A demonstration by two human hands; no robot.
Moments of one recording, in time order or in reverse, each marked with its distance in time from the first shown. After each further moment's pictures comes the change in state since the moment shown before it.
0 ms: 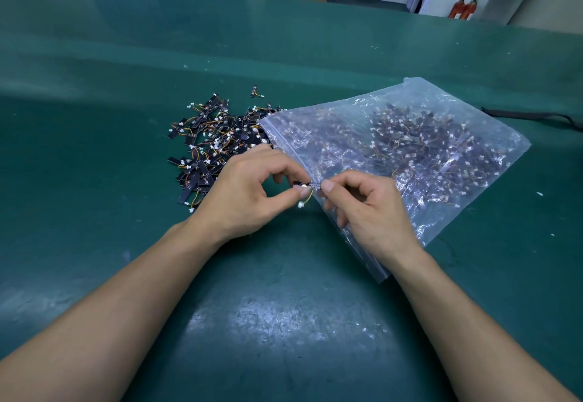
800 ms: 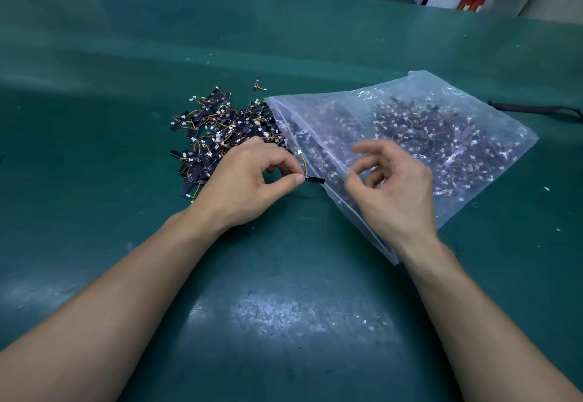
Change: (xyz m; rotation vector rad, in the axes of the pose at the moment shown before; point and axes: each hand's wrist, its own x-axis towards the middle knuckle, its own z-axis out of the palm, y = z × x) left_hand 0.000 -0.008 0.001 0.069 -0.065 -0.141; right_hand 0.007 0.009 -0.015 -0.303 0.288 -0.115
